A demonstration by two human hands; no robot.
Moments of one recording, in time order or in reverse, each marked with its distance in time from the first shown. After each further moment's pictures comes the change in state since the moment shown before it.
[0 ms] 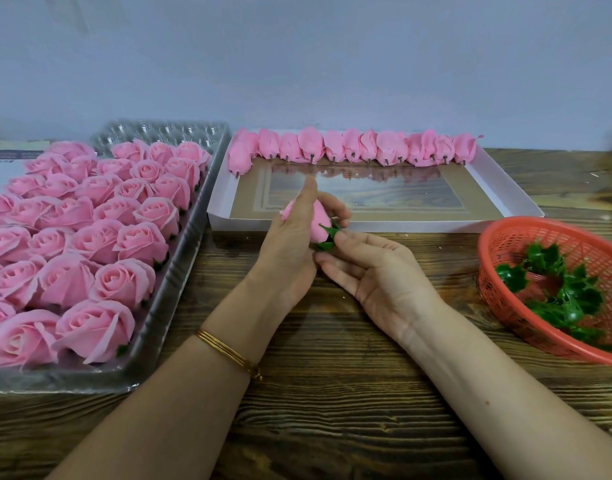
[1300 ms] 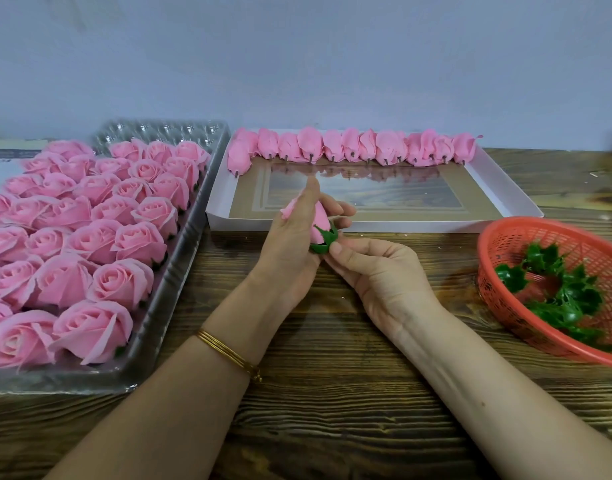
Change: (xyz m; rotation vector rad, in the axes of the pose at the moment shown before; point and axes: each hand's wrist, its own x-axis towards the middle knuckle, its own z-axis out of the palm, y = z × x) left_hand 0.002 -0.001 -0.002 0.005 -0.035 -0.002; right_hand -0.001 0.005 0.003 0.055 0.039 -0.104
